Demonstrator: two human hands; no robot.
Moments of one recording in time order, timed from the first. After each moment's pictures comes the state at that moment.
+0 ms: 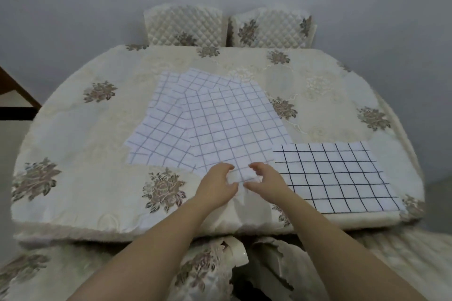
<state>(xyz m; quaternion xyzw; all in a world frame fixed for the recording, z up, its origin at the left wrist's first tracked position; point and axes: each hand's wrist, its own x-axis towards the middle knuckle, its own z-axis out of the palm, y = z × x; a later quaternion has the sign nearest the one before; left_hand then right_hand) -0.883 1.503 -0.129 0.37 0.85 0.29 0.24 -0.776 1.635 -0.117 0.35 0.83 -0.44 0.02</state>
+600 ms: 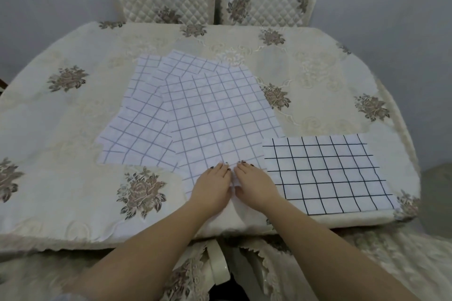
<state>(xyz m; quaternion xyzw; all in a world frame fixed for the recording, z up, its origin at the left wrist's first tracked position) -0.875 1.542 -0.174 0.53 0.84 0.05 0.14 -0.785 1.658 -0.155 0.16 0.97 -0.14 0.12</state>
